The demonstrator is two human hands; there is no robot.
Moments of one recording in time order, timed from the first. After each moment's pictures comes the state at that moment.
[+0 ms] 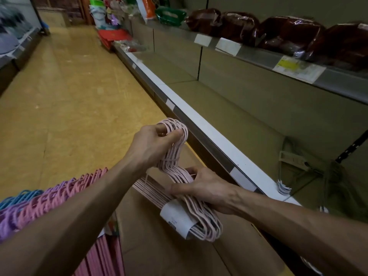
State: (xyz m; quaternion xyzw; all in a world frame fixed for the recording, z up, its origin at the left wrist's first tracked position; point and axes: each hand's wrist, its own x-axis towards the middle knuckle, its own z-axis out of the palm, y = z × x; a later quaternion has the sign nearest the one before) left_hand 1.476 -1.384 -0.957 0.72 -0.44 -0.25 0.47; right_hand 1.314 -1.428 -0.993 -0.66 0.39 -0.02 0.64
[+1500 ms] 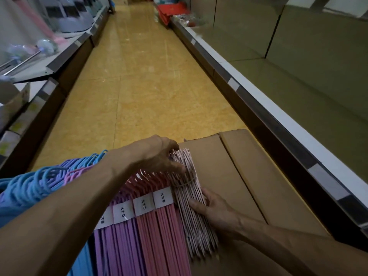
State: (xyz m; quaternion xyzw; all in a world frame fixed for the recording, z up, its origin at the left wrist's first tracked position) left_hand 1.596 -1.284 -0.990 0.81 -0.52 -0.27 0.01; right_hand 1.404 -1.350 -1.127 -0.58 0.33 0.02 0.75
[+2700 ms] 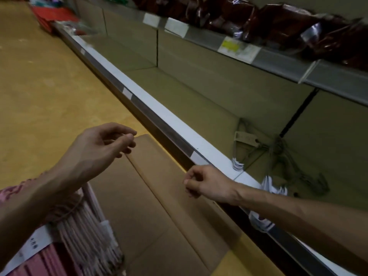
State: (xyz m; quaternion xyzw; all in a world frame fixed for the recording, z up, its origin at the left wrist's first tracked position) left_hand 1.463 -1.362 -0.963 0.68 -0.53 -0.28 0.43; right_hand 1.209 -1.453 -1.030 -0.77 0.43 -0.06 0.47
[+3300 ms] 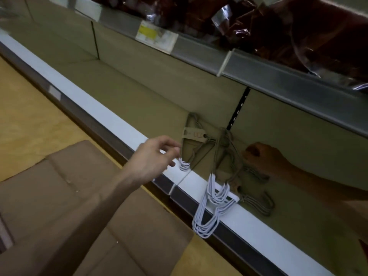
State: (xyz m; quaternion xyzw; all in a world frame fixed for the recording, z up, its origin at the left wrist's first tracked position) left_hand 1.271 -1.480 -0.999 0.58 -0.61 -0.41 0.36; right_hand 0.949 -1.547 -1.017 -0.65 0.73 -0.12 0.19
